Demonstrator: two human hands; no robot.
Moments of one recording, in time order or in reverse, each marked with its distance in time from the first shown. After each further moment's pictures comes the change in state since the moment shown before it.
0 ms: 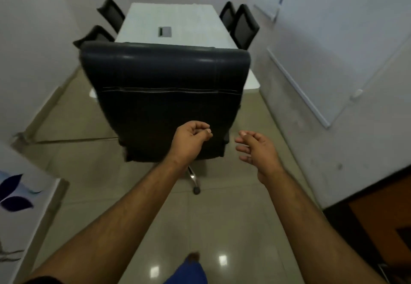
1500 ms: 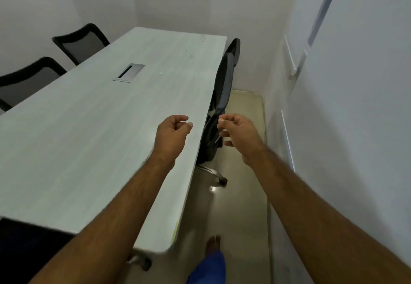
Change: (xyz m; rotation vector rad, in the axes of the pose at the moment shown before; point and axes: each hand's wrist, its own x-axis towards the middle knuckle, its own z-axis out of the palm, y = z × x) left_hand 0.867 0.169 0.412 -0.031 0.585 -0.017; right_hand 0.983 -0.285 -0.176 -0.225 -0.475 -0.199
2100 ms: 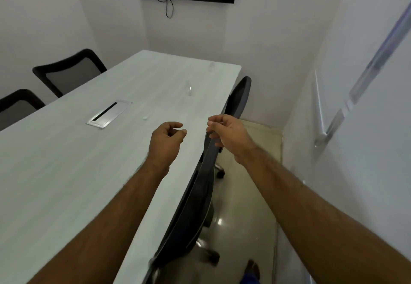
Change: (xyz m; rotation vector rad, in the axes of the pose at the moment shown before) left_hand 0.386 0.074 0.213 0.051 0.188 -0.015; right_hand 0.468 -0.077 -0.086 -0.053 -0.246 -0.085
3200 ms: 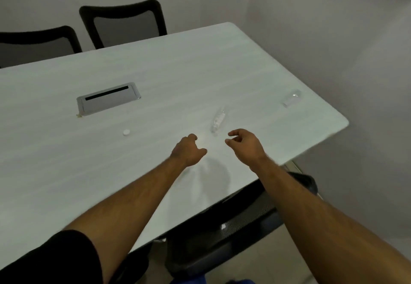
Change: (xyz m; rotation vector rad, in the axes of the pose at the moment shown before) left_hand 0.535 -0.083 0.258 0.506 0.171 -0.587; right_hand 0.684 0.086 -0.052 -0.490 -0.594 -0.055
